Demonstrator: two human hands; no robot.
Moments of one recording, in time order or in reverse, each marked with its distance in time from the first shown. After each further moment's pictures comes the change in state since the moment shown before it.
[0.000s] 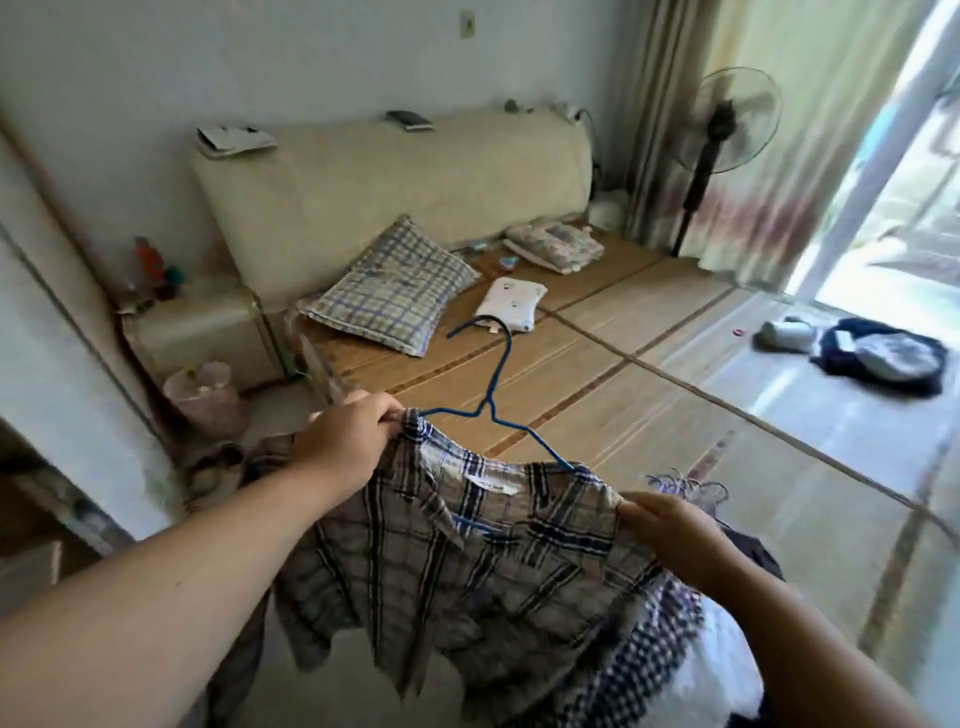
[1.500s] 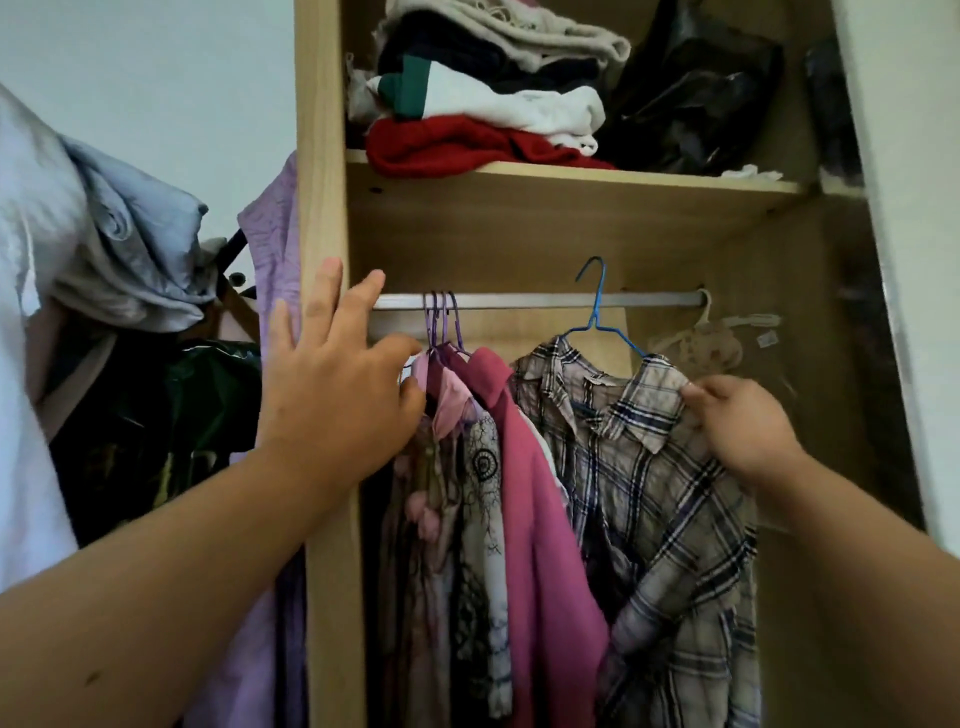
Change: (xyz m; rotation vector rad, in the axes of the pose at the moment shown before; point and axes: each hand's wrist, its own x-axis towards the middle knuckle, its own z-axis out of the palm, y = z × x) left_hand -0.124 0.025 -0.505 2.011 0.802 -1.164; right_hand 0.075 -0.865 0.162 0.709 -0.530 -1.650
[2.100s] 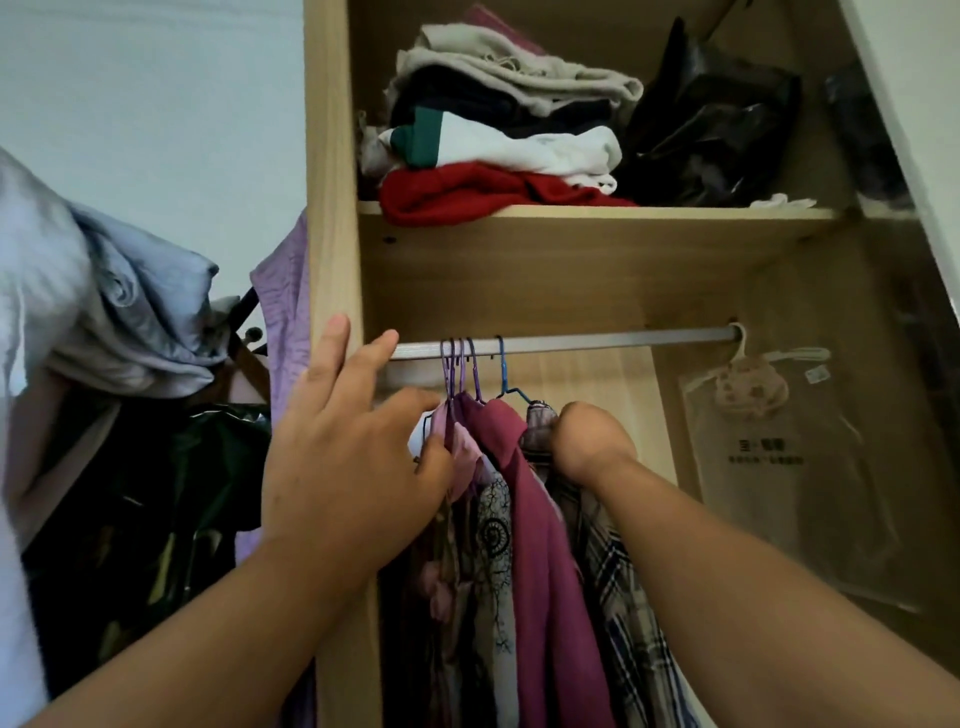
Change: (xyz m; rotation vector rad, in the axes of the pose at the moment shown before) left_hand 0.006 -0.007 0.004 -0.086 0.106 -0.017; right_hand 0.056 -0.116 0.123 -0.161 -0.203 0.014
